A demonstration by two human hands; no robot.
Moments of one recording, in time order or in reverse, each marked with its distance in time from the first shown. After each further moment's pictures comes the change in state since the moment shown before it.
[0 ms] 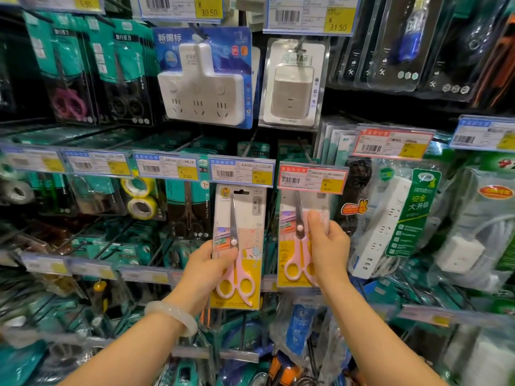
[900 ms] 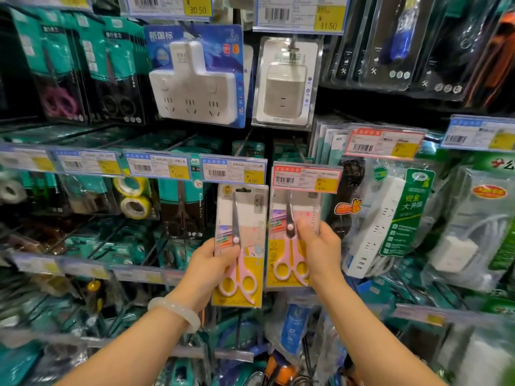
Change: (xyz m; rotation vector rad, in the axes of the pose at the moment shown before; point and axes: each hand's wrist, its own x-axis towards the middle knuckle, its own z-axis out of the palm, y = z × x) left_hand 0.003 -0.001 0.015 -0.029 -0.019 0.007; right_hand -0.003 -0.004 -0.006 0.064 -0.177 0.138
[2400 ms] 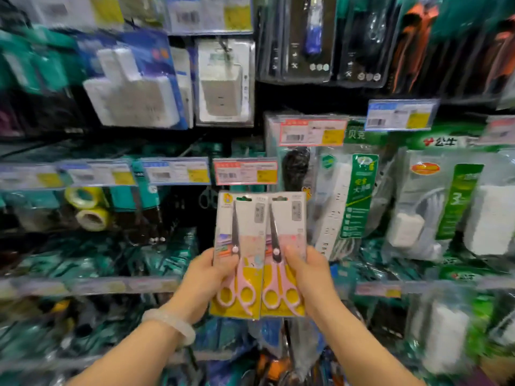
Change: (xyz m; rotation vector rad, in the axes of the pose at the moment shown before) left_hand -0.014 -0.022 0.057 0.110 -0.061 -0.003; right_hand -0.031 0.026 -0.069 -0.036 -0.027 0.132
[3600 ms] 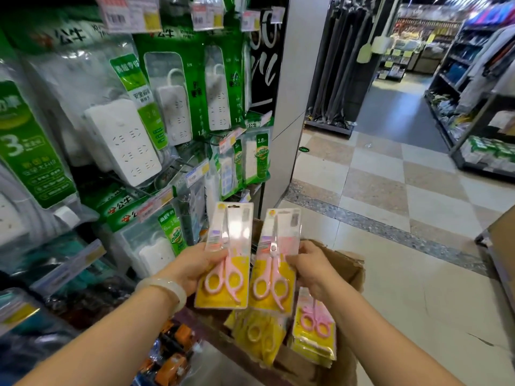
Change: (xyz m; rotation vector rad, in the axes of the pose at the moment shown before) left_hand -0.098 -0.109 0.513 0.315 -1.142 -0.544; right_hand -0.177 0.032 -0.490 0.010 0.974 0.470
